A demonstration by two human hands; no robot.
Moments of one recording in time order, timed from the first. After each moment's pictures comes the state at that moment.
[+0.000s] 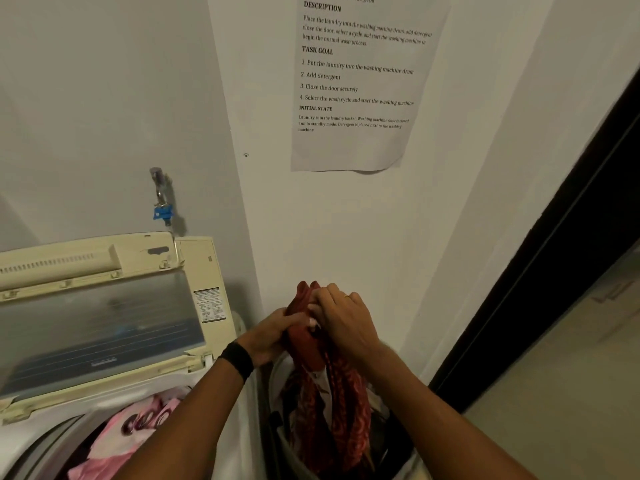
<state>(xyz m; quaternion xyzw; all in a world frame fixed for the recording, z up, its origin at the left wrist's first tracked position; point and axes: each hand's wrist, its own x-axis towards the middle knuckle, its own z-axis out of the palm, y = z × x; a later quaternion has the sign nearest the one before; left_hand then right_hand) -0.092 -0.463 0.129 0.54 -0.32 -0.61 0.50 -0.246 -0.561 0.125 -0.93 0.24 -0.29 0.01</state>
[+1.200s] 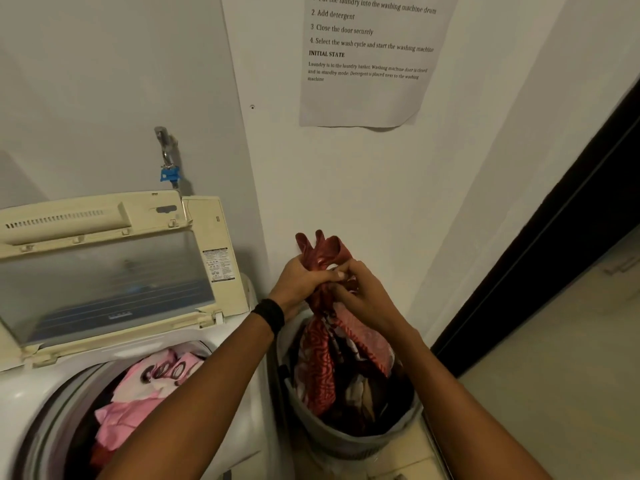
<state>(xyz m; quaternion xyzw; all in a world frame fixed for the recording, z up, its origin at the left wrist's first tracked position) -0.129 -0.477 0.152 0.64 -0.31 -0.45 0.55 -0.282 -0.547 0.127 -0.81 0.27 -0.29 0.43</state>
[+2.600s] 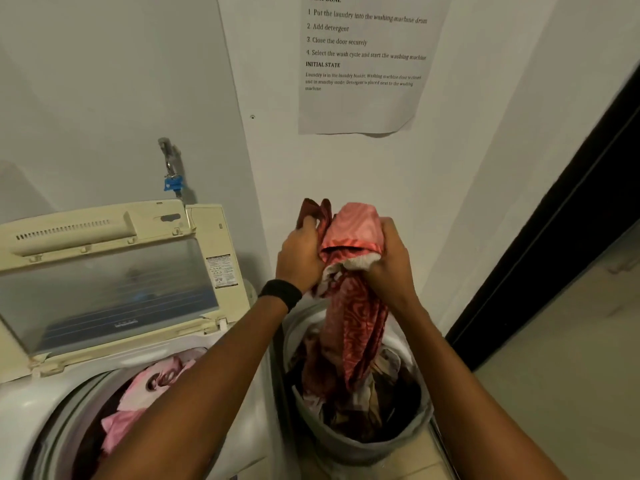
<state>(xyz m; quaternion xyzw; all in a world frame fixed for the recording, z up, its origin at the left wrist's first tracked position) -0.122 -0.500 0.187 0.76 -0.54 -0.04 0.36 -0.285 -0.556 0.192 -0.74 0.35 -0.41 0.41</state>
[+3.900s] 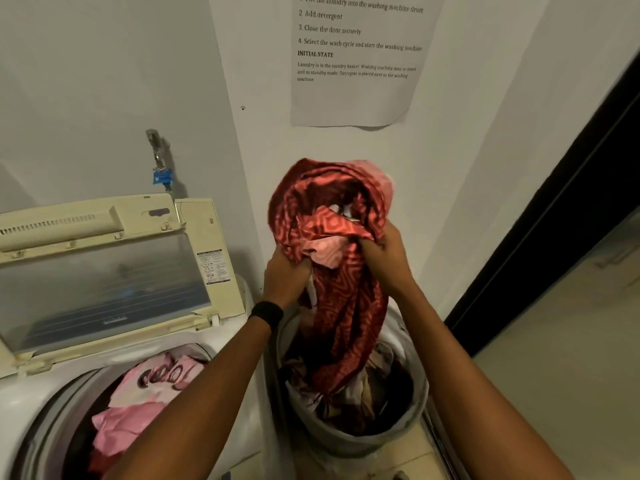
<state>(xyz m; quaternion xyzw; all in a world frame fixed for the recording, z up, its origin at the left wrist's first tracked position) -0.122 -0.479 0.149 0.75 -0.37 -0.22 0.50 -0.281 -0.580 0.190 -0.73 0.31 -0.43 0.43</state>
